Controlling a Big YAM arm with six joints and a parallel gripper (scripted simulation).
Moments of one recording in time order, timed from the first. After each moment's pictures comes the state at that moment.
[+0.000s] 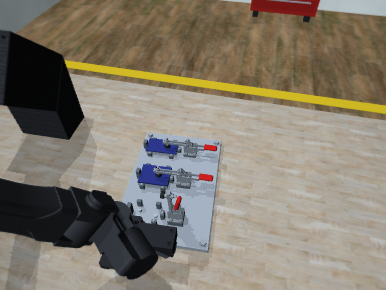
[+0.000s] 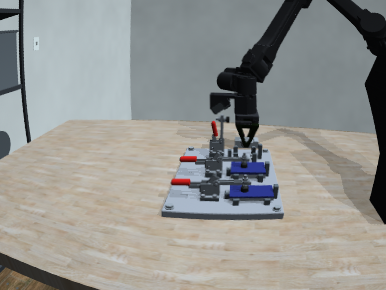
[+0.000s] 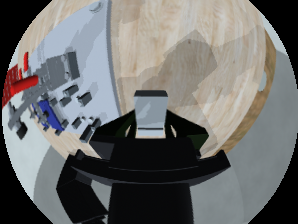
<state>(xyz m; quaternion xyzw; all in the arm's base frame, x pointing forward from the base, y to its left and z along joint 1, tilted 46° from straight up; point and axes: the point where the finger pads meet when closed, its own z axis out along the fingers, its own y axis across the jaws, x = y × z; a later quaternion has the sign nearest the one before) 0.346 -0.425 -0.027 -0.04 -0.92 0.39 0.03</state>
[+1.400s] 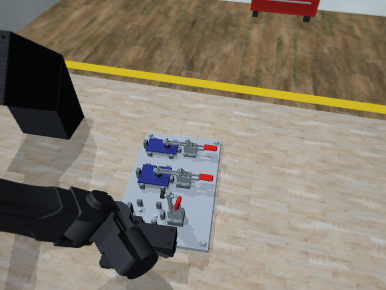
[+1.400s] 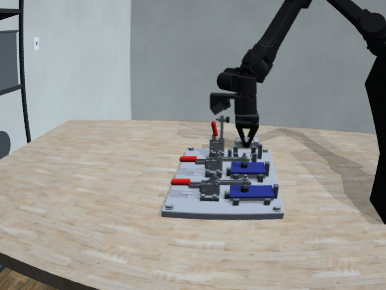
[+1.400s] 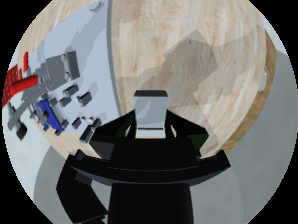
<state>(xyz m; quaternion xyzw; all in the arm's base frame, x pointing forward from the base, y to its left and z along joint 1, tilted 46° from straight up) 0.346 -0.425 -0.028 -0.04 -0.92 0.39 0.03</state>
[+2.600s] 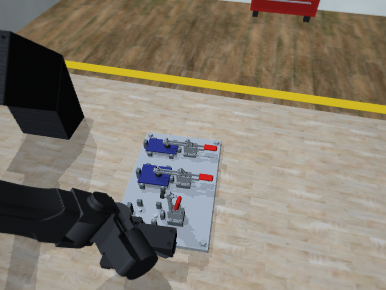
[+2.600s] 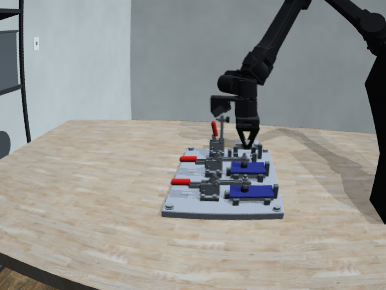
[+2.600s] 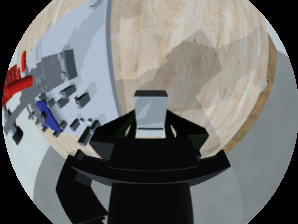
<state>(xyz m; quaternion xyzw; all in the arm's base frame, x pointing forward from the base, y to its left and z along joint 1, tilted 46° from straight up) 0.344 -0.429 -0.034 -0.04 -0.92 0.39 0.03</state>
